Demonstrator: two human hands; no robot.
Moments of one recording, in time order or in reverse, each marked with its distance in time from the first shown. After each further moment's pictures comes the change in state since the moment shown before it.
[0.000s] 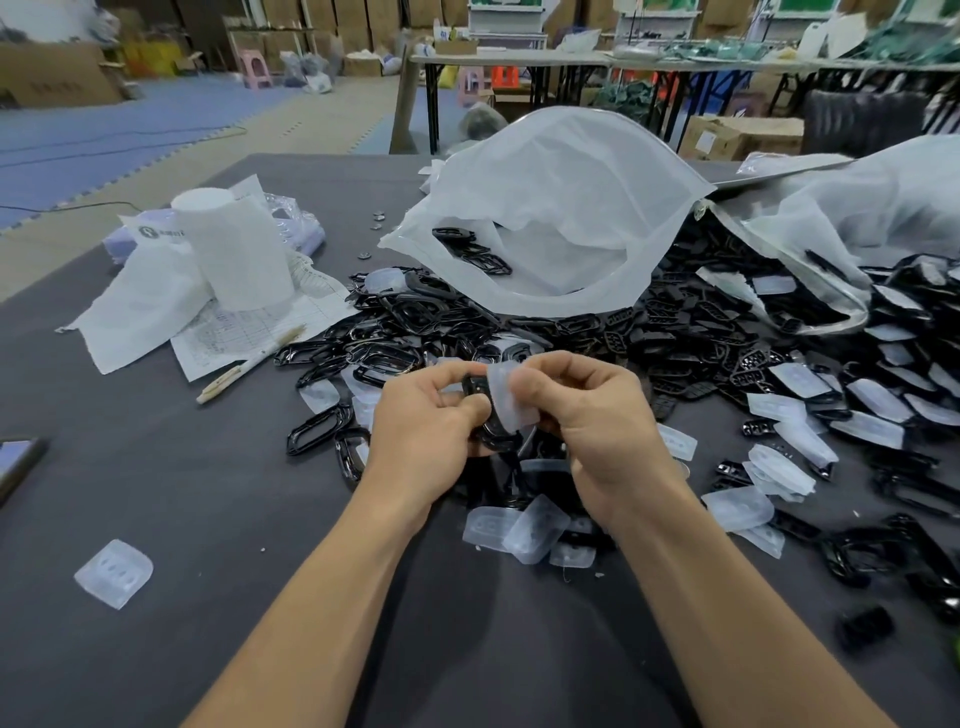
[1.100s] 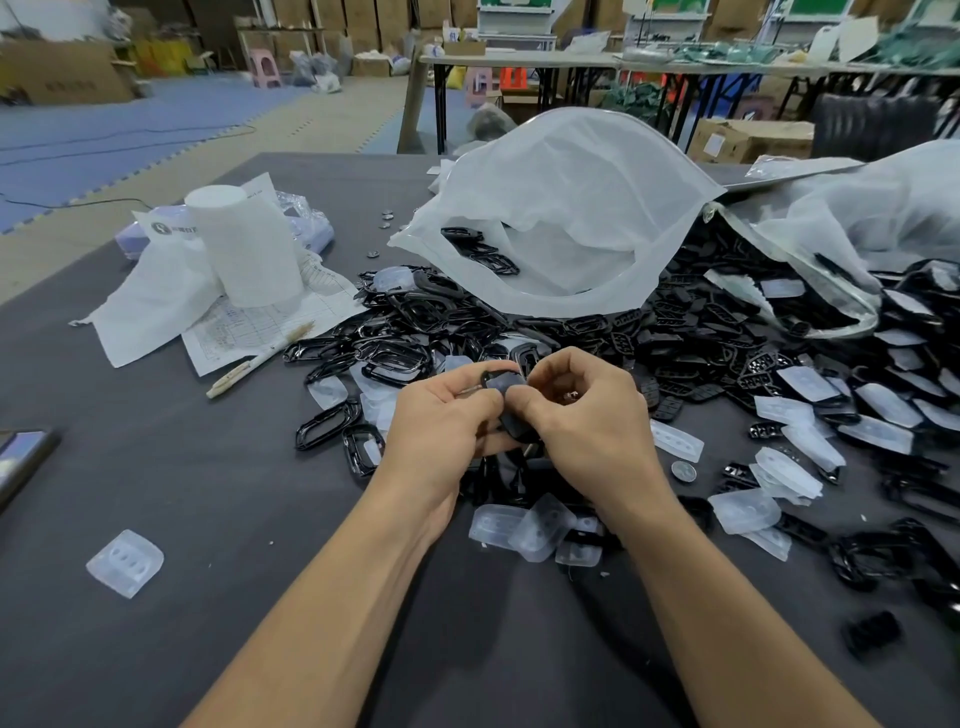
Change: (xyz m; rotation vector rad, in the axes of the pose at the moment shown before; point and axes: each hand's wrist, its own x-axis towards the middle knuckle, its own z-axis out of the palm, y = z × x) left_hand -0.007 0.005 0.009 -0.297 -0.023 -0.108; right_hand 0.004 0.013 -0.001 -0.626 0.165 -0.177
